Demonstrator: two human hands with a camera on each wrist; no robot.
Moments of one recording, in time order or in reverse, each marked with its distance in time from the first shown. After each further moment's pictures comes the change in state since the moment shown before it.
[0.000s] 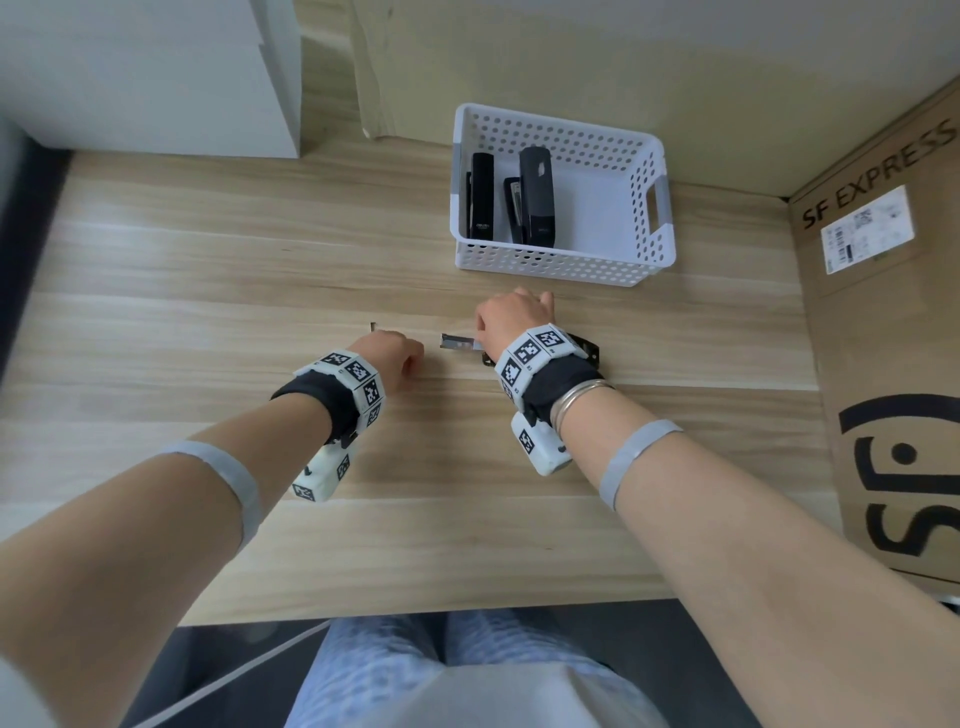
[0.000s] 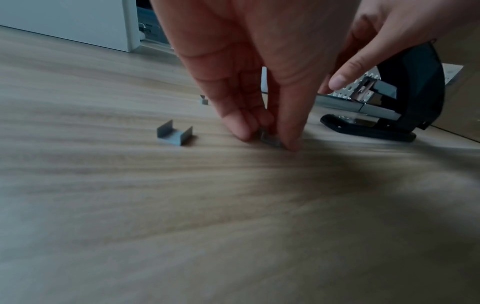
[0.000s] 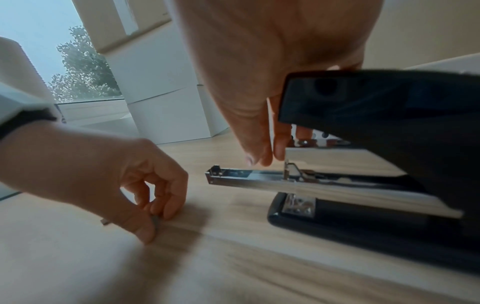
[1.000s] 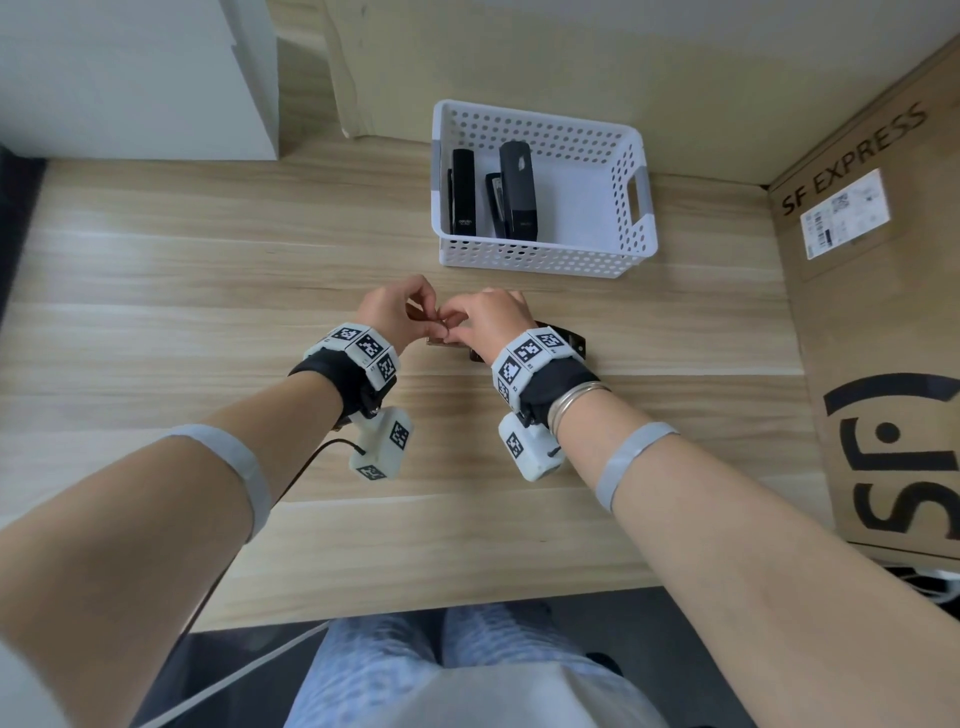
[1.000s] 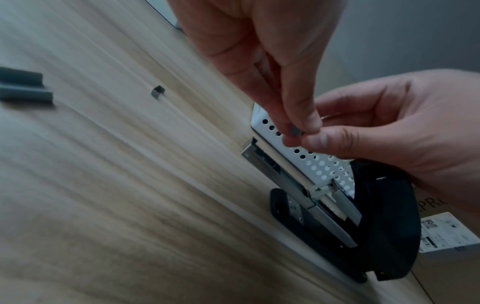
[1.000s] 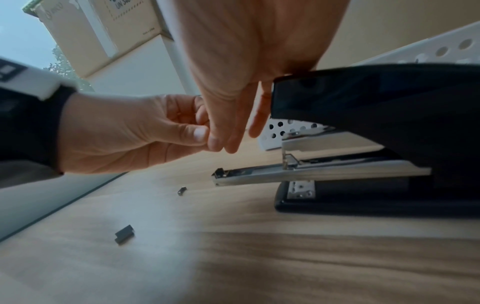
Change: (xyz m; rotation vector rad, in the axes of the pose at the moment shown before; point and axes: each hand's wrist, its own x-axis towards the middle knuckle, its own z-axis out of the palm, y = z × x) left_hand 0.009 0.029 -0.025 -0.712 0.396 0.022; right_hand -0.010 0.006 0.001 0.363 0.067 -0.135
